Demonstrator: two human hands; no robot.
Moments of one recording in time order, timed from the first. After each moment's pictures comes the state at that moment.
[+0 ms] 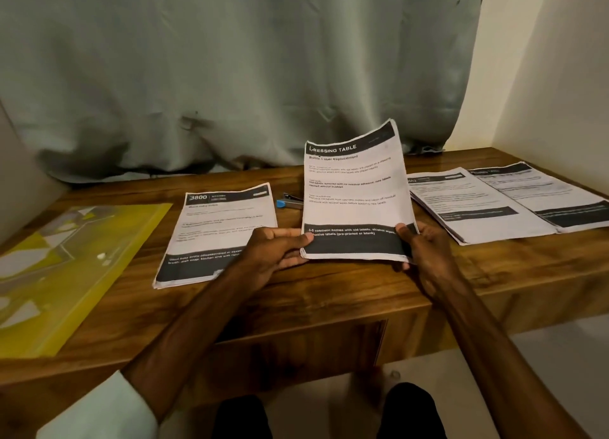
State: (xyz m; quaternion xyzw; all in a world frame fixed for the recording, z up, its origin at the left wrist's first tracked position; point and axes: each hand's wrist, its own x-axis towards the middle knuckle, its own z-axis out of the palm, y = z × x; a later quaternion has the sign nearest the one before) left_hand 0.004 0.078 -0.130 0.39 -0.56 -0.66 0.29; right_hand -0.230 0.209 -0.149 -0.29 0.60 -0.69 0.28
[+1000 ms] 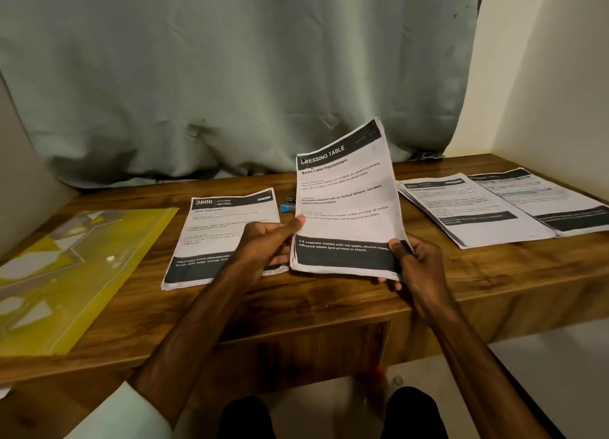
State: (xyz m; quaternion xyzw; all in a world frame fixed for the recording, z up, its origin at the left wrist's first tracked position) left_hand 0.017 0.083 -0.111 0.40 -0.55 -0.64 0.35; right_hand -0.190 0.228 -0.154 -0.34 0.60 -0.68 0.23
